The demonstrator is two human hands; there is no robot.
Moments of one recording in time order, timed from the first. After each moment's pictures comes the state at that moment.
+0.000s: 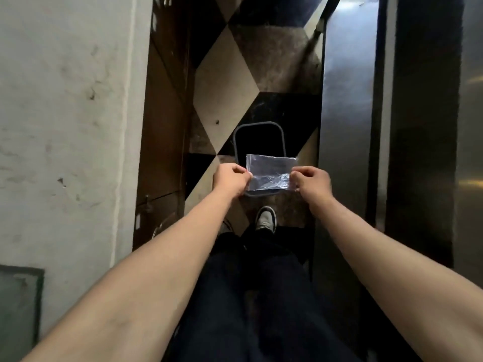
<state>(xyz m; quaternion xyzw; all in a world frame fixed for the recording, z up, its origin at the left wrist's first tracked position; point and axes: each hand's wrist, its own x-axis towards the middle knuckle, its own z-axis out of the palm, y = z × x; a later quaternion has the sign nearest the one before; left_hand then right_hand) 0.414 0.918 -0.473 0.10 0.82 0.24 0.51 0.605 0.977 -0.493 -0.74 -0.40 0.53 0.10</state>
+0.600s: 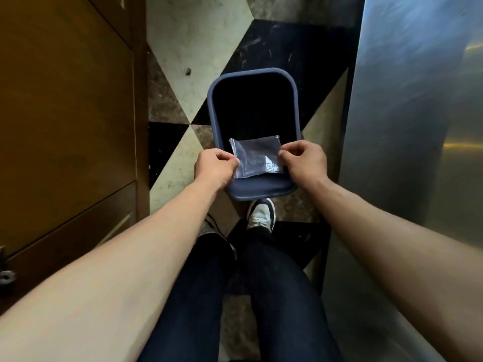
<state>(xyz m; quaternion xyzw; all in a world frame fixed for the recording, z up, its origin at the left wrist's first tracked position) 0.404 0.942 -0.737 0.08 0.82 0.19 0.54 0.584 1.018 -0.743 -0.73 -0.49 0.47 0.00</state>
